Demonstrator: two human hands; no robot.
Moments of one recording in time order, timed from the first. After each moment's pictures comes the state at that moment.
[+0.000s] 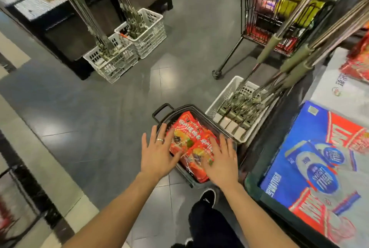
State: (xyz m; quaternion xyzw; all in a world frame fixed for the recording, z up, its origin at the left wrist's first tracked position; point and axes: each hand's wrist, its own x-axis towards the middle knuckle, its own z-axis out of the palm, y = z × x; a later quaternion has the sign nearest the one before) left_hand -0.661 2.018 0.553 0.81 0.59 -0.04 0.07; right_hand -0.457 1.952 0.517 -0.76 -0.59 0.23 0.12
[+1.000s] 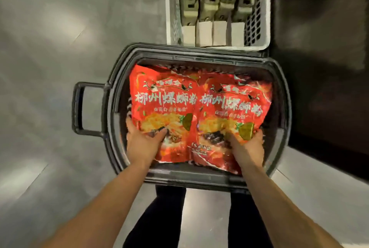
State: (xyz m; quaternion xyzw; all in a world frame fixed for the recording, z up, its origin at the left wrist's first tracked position) left_hand -0.682 2.253 0.101 0.62 0.66 -0.13 0.40; right_hand -0.525 2.033 0.096 -0.89 0.18 0.34 0.25
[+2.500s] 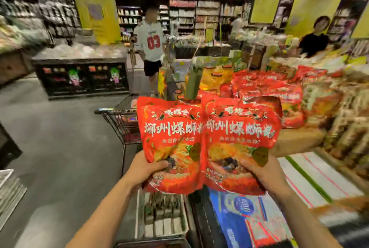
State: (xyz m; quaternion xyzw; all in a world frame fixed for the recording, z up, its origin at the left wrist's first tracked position) left_hand -0.476 2.208 0.766 0.73 0.18 0.16 0.65; right_hand -0.338 1.879 0.800 -0.77 -0.22 0.02 0.60
